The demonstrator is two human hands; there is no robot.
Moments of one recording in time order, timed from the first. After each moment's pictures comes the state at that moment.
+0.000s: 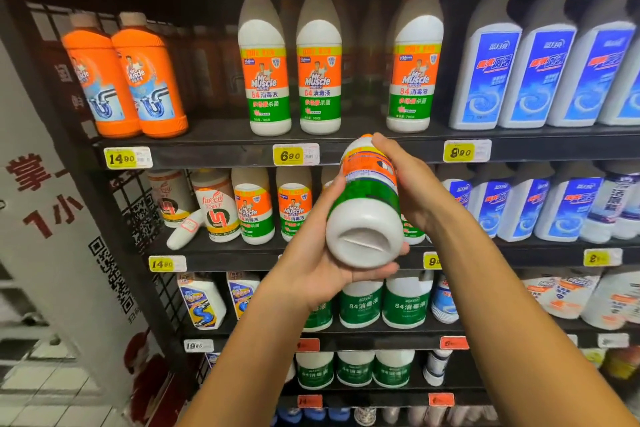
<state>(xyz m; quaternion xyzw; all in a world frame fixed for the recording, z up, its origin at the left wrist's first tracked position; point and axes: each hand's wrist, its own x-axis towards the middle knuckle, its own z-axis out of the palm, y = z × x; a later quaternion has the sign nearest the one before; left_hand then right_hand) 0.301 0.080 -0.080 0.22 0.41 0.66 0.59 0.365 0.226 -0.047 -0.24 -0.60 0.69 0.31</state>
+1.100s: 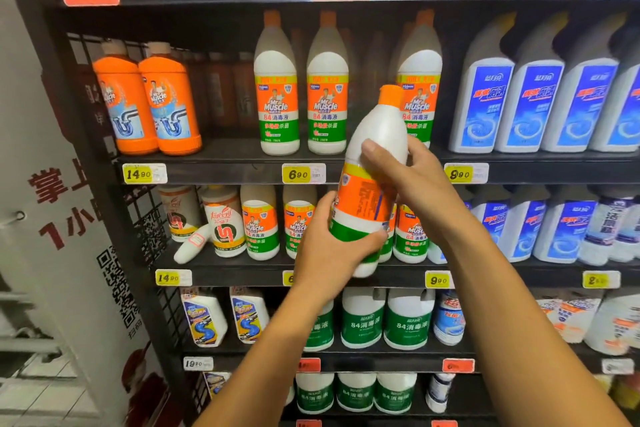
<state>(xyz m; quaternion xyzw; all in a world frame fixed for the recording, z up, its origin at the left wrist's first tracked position) 0.298 0.090 -0.098 0.43 0.59 0.67 0.12 0.384 0.205 -0.021 -0.11 -0.72 0.54 0.41</state>
